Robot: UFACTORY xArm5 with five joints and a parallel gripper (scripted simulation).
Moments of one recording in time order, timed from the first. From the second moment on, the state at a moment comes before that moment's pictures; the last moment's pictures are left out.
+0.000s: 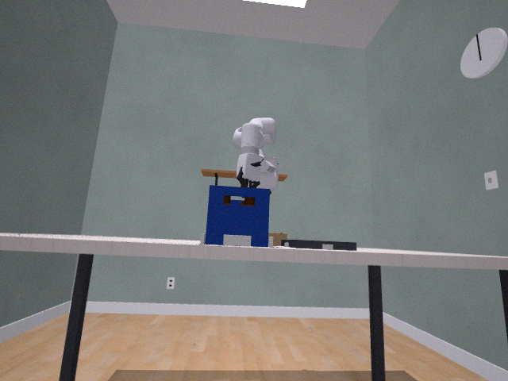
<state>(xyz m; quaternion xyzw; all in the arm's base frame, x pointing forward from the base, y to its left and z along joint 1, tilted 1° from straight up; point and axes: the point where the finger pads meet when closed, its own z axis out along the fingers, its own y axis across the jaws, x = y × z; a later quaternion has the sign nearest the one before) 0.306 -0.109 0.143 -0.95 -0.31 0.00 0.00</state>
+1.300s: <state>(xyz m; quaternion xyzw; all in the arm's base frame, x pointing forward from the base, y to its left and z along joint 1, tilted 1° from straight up) 0.307 -0.108 0.176 -0.95 -0.31 0.00 0.00</state>
